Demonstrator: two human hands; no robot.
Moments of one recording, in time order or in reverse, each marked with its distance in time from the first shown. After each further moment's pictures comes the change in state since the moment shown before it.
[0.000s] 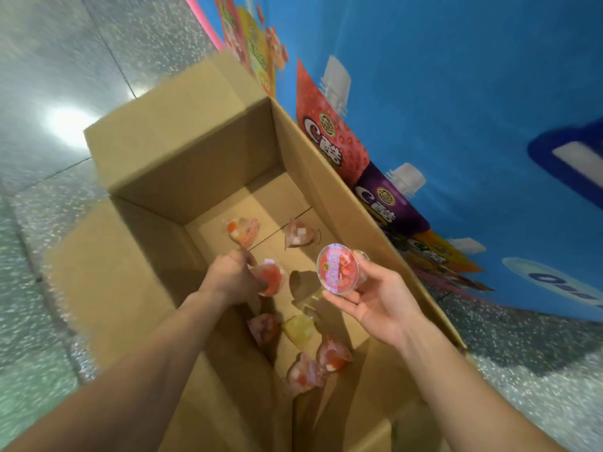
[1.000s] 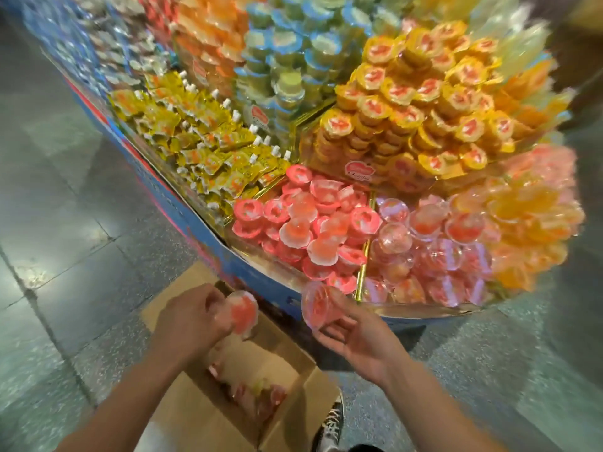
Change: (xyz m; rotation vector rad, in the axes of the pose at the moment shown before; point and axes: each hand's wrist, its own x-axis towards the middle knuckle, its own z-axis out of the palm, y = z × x) left_hand -0.485 0.288 -0.395 0.052 0.342 0.371; right_hand -0.594 -0.217 0.097 0.087 -0.057 -0.214
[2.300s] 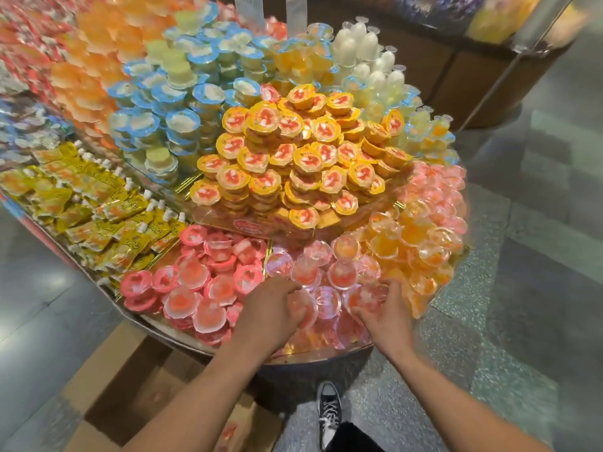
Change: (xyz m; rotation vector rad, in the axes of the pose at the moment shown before) left_hand 0.018 0.369 0.068 -0.067 -0.078 0.497; right_hand -0.028 -0.227 -0.209 -1.030 0.589 -0.674
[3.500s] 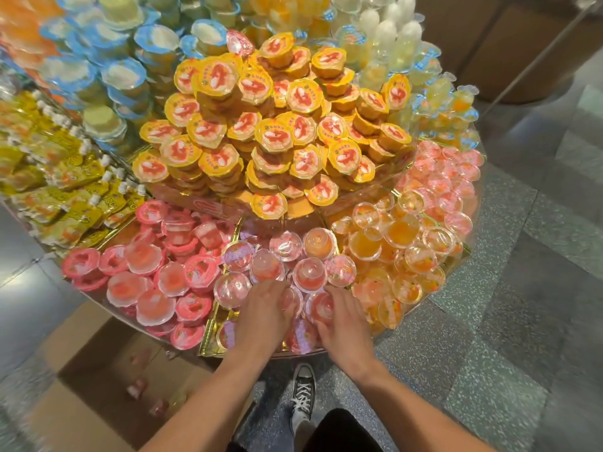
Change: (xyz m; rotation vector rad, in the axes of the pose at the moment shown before) left_hand 0.062 0.016 0.139 0.013 0.066 -0.194; right_hand 0.068 0.078 0.020 -0.297 -0.206 -0.387
